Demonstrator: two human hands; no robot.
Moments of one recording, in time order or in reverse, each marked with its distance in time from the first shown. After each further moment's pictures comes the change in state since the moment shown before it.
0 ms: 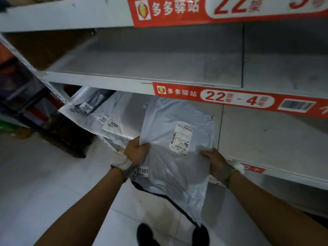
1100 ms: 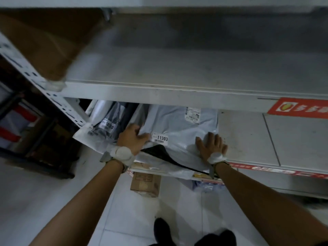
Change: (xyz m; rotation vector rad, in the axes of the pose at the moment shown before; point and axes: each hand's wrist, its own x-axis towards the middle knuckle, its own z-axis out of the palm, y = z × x) left_hand 0.228 -0.075 -0.207 0.410 -0.017 0.210; right_hand 0.138 0.032 0.241 -1.216 0.610 -0.143
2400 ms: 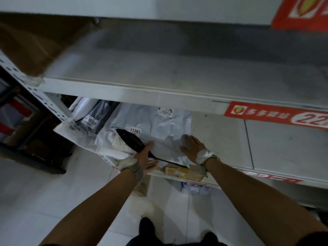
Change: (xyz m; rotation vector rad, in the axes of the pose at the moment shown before) left_hand -0.070 0.066 0.117 -1.055 -0.254 -0.872; right_hand 0.024 0.045 -0.040 -0.183 -0.346 -0.434
